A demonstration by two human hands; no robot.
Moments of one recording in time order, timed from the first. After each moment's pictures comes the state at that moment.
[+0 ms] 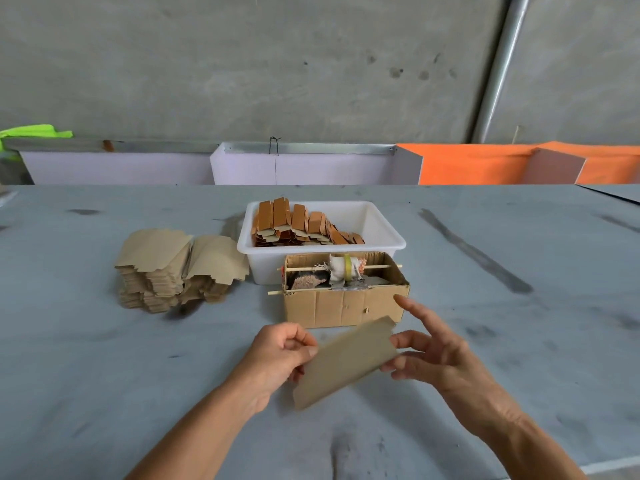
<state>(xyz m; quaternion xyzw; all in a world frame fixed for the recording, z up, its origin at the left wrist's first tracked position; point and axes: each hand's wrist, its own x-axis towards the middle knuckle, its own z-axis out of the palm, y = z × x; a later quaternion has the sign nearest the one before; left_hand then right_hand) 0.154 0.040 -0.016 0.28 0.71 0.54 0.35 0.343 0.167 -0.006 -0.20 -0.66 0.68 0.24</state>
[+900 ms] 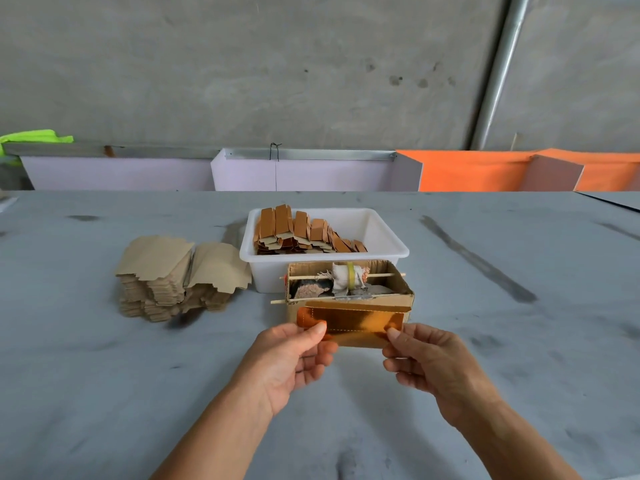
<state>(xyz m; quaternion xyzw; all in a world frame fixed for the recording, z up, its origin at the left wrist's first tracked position) 0.163 0.040 0.015 0.15 0.58 0.66 0.45 0.314 0.160 0.013 -0.39 -0.58 0.67 0.25</state>
